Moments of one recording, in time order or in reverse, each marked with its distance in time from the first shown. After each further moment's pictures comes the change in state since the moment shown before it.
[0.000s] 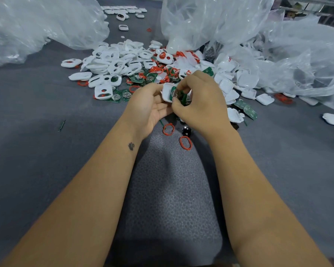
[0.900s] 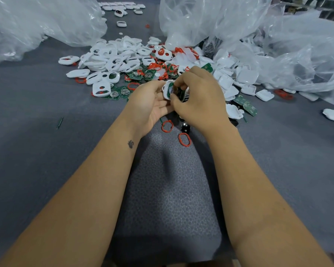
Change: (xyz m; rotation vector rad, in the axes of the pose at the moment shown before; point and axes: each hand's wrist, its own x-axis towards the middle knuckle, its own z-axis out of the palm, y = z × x) left_hand -0.002 -0.001 0.003 0.057 -0.039 -0.027; right_hand 0.001 -0.002 0.000 -0.086 -0.016 -0.036
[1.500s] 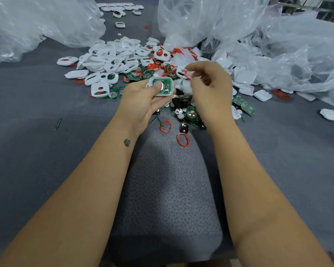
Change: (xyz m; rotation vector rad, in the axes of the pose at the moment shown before) left_hand 0.003 0.001 -0.008 0.014 0.118 0.155; right_hand 0.002 0.004 -0.004 0.604 0.218 0.388
